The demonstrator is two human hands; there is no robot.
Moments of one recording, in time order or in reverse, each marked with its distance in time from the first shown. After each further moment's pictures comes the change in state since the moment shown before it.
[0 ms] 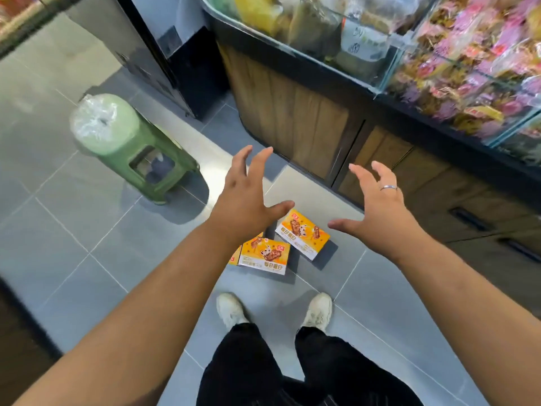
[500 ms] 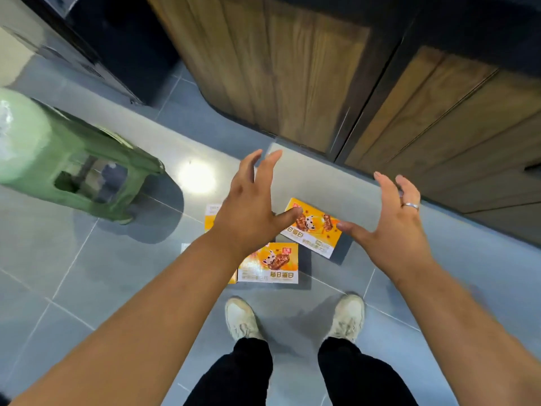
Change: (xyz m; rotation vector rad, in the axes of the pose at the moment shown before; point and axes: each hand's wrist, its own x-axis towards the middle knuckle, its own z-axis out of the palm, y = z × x) left_hand 0.138 -0.133 0.161 0.048 -0.175 0.167; right_hand 0.114 0.077 0.201 0.167 0.228 0.322
